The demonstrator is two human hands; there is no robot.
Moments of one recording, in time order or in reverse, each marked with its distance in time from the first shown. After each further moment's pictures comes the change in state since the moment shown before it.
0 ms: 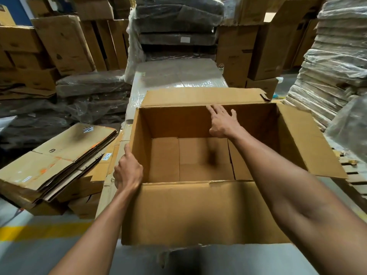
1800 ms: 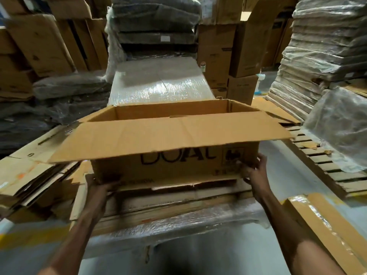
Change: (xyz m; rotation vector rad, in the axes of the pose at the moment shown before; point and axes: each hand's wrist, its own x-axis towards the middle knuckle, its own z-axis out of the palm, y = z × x) left_hand -0.070 -0.032 0.007 -1.021 -0.339 -0.392; right_hand -0.211 0.139 0.107 1.467 0.405 0.498
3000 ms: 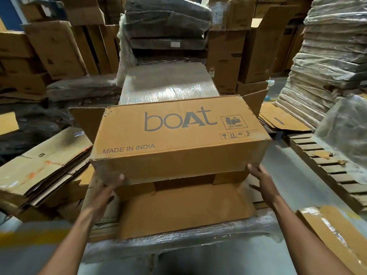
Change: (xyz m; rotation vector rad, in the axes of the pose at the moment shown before) left_hand 0.003 0.020 -0.022 0.062 -0.192 0.052; right_hand 0.035 0.010 0.006 -0.118 -0.197 0.100
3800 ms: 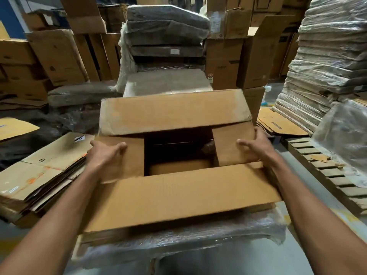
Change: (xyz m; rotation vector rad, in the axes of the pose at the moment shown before) left_hand 0.083 0.095 -0.002 0.621 0.402 -0.027; right_hand 0.057 -0.109 0.012 -0.422 0.140 -0.152
